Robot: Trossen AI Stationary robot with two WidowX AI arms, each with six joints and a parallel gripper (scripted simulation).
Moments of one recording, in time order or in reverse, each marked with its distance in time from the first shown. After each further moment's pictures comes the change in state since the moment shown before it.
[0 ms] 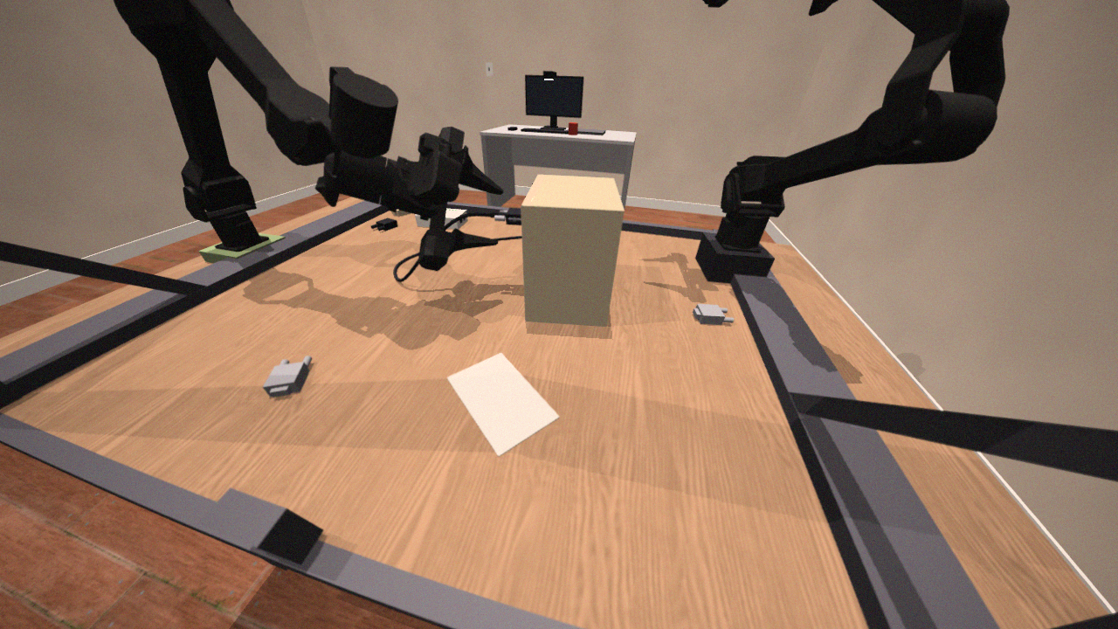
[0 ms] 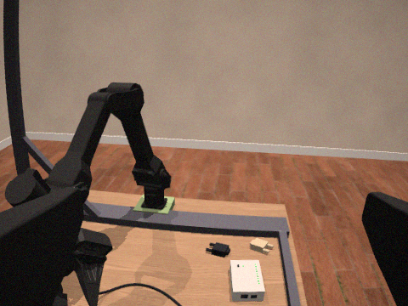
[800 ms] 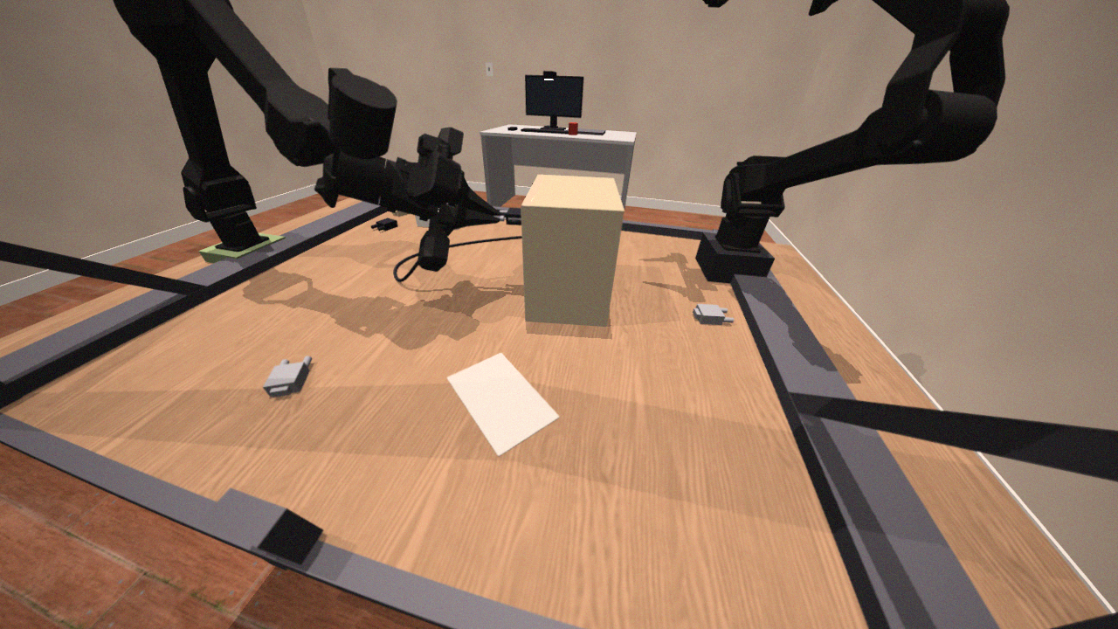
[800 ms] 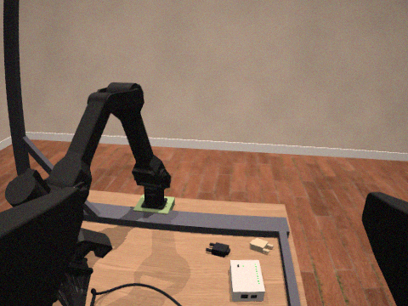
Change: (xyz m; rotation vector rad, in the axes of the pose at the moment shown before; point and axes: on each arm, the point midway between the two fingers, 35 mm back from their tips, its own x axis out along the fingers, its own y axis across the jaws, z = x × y) left arm -0.001 -0.001 -0.001 0.003 -0.001 0.002; right arm 0.000 0.000 0.000 0.000 0.000 0.000
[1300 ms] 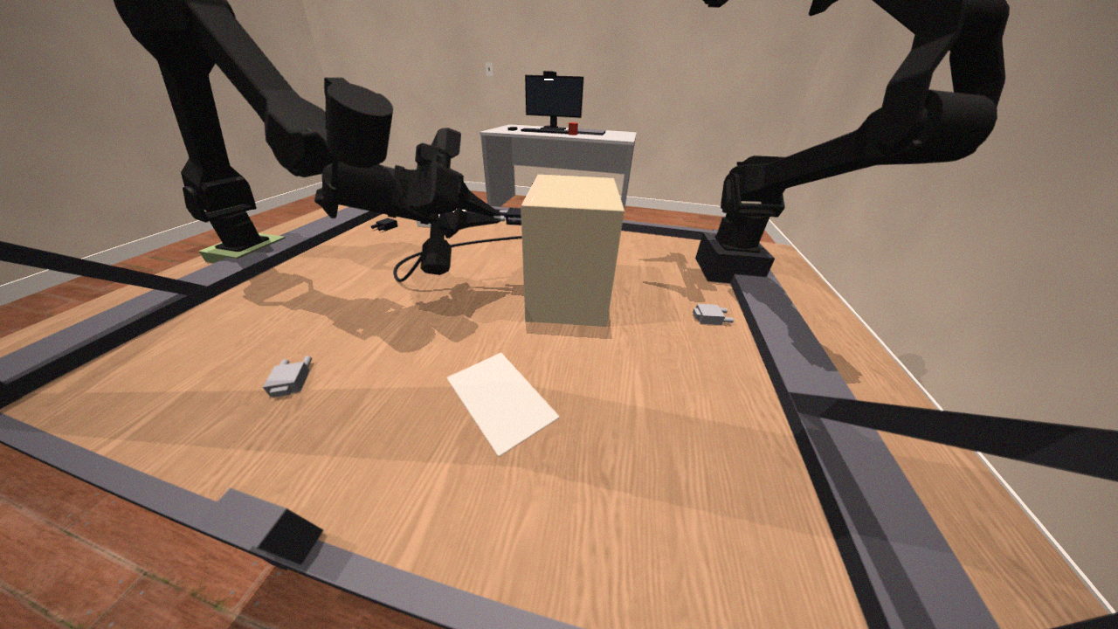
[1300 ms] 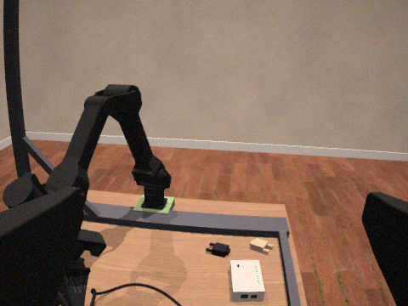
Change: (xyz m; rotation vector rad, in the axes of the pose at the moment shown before) left arm 0.001 -0.002 0.000 0.082 0.001 0.060; right arm 0.000 0.000 0.000 0.000 0.000 0.000
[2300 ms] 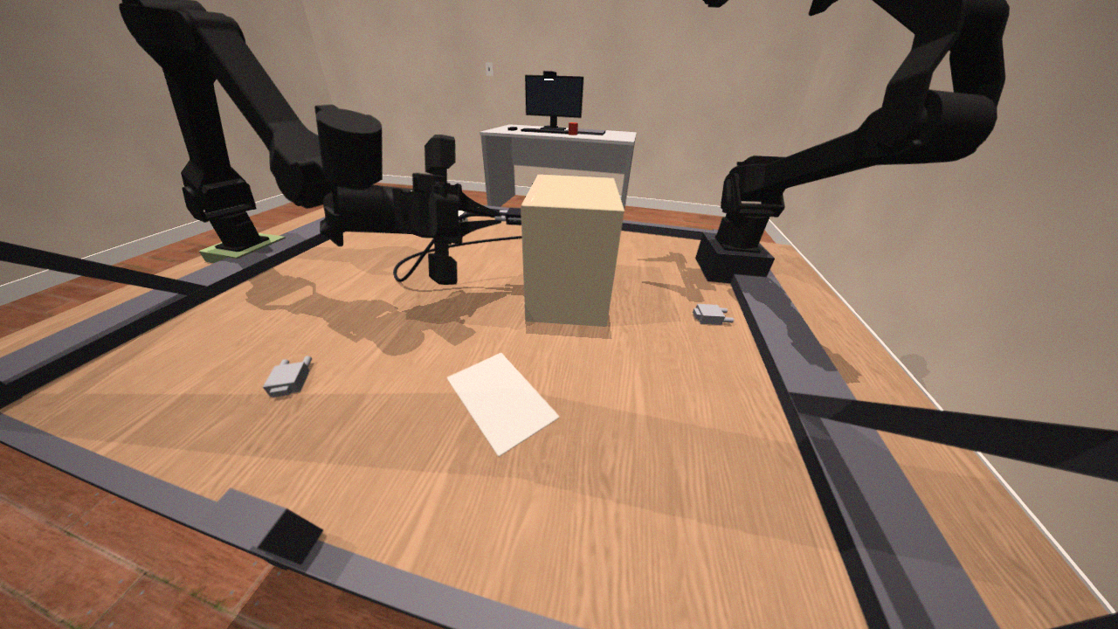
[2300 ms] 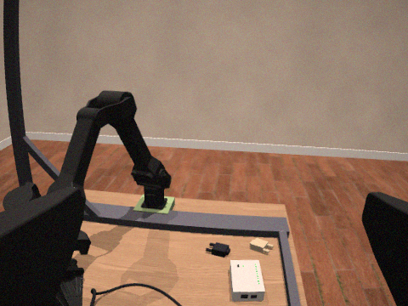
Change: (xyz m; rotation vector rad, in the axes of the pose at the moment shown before) left arm 0.002 -0.005 0.000 0.222 -0.003 0.153; right arm 0.000 0.000 0.000 0.000 0.000 0.000
